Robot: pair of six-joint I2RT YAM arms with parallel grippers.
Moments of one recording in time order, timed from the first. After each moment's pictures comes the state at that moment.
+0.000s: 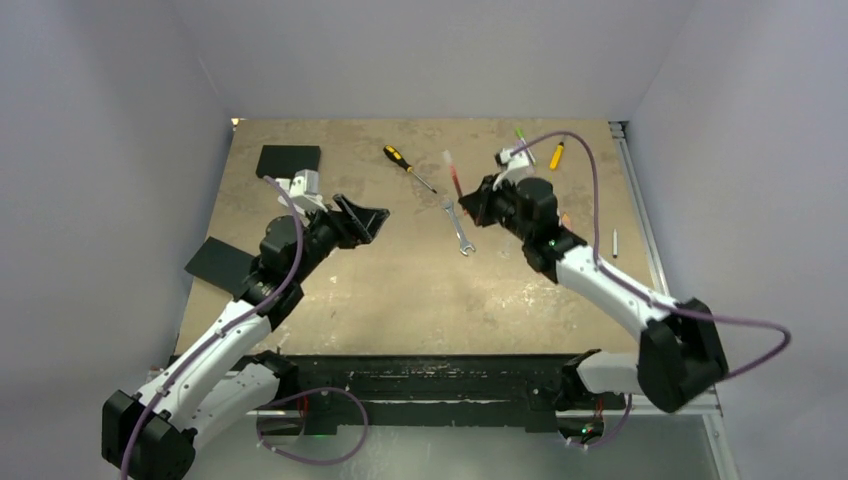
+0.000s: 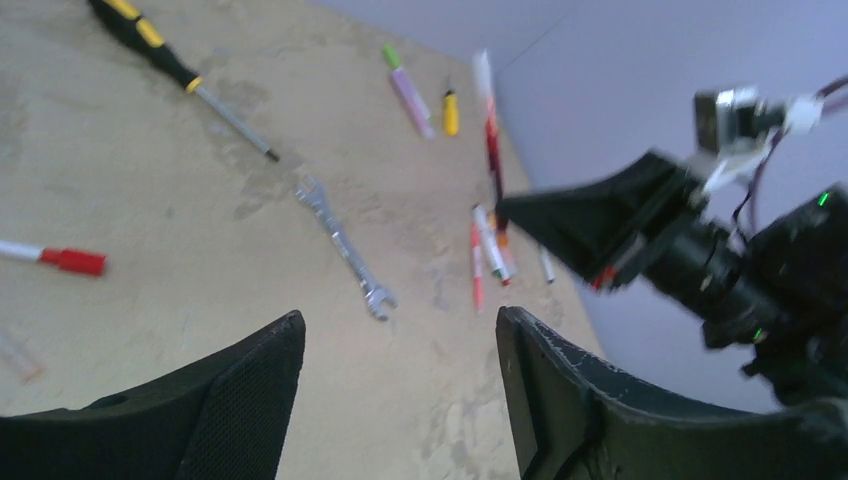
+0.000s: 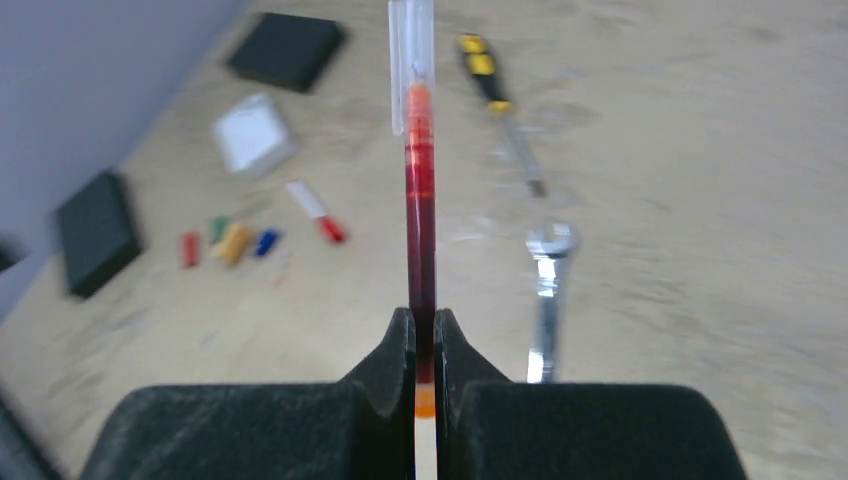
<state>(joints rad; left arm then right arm) -0.47 0.86 0.63 0.06 0.06 -0.70 0.45 1.40 0.92 0.19 -0.06 0.32</state>
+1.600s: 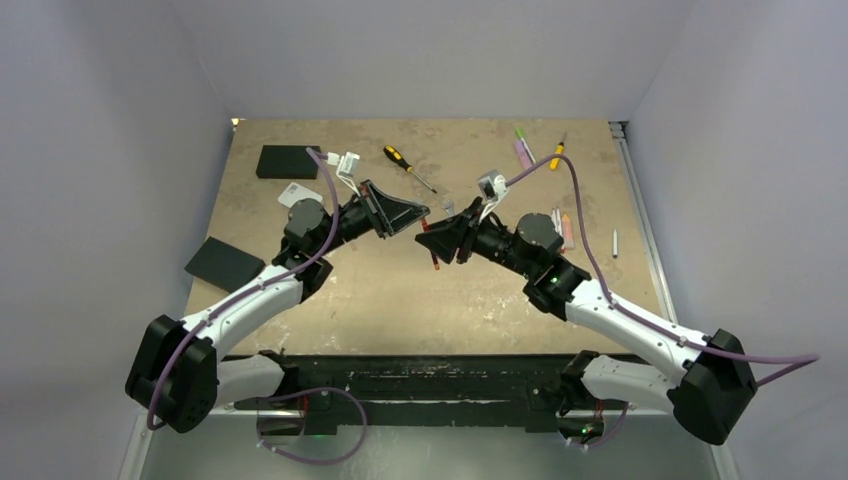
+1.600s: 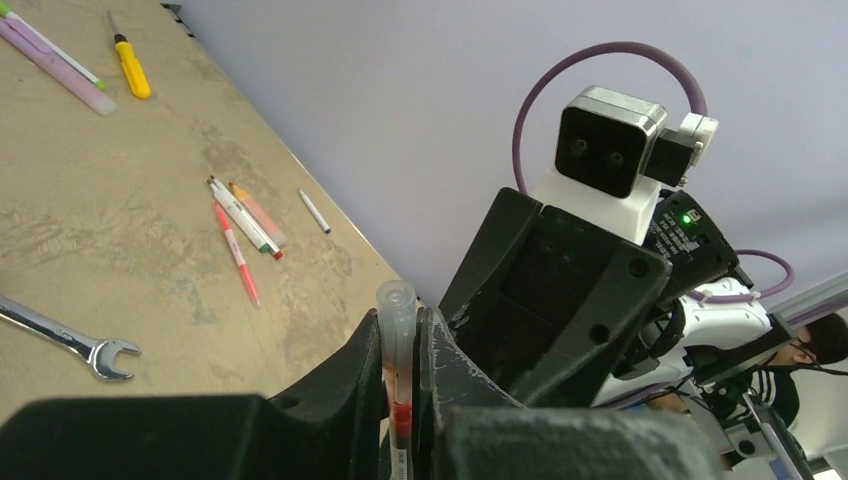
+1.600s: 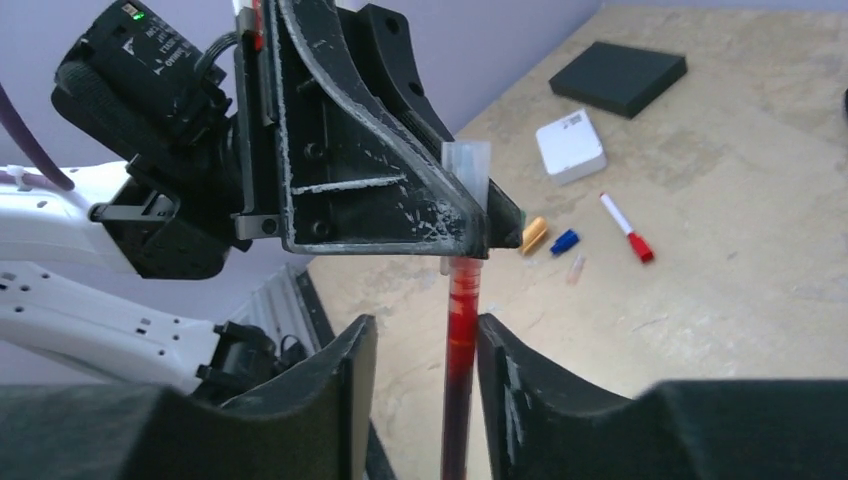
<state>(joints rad) -0.52 1.20 0.68 0.72 0.53 -0.93 0.75 1.08 0.71 0.41 -0.27 0.53</state>
